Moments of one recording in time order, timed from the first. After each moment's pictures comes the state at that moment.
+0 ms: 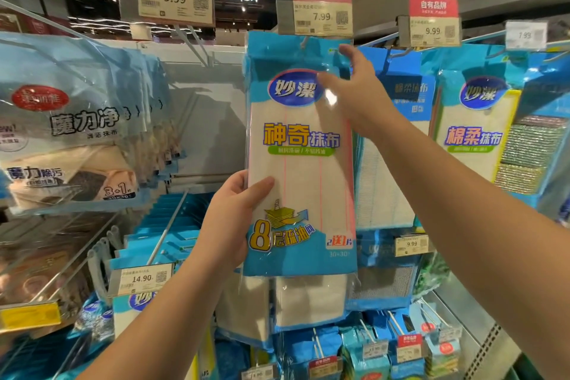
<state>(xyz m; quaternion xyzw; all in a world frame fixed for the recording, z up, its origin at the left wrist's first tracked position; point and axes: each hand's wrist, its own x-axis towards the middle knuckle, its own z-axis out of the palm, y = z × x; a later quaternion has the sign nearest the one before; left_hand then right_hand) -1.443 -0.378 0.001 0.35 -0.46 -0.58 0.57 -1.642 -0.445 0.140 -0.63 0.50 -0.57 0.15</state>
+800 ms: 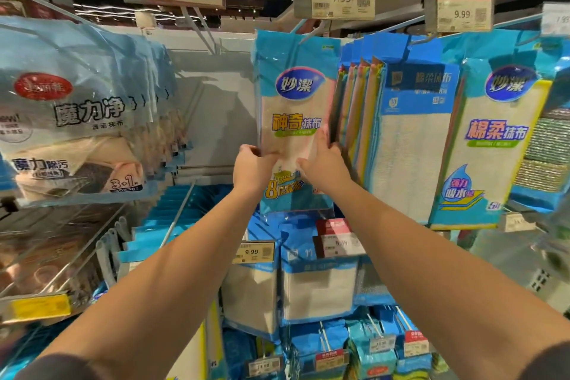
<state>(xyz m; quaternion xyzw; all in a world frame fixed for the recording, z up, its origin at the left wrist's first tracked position) -1.459 -0.510 -0.006 0.57 -0.52 -0.34 0.54 -1.609 -0.503 0.002 -0.64 0.69 -0.33 0.11</state>
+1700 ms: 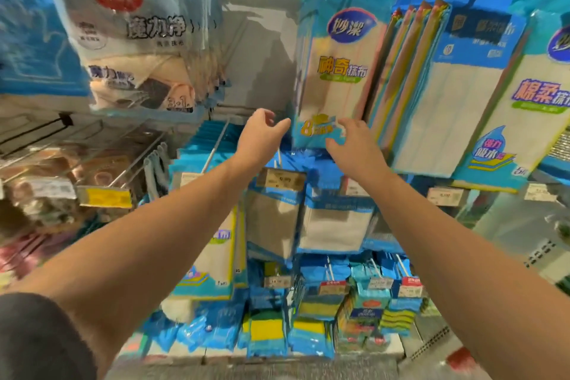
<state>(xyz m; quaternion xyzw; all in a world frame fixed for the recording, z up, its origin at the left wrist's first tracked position) -1.399 -0.441 -0.041 0.60 -0.59 -0.26 0.48 -1.585 -0.409 -0.026 -0.70 0.64 -0.31 0.09</state>
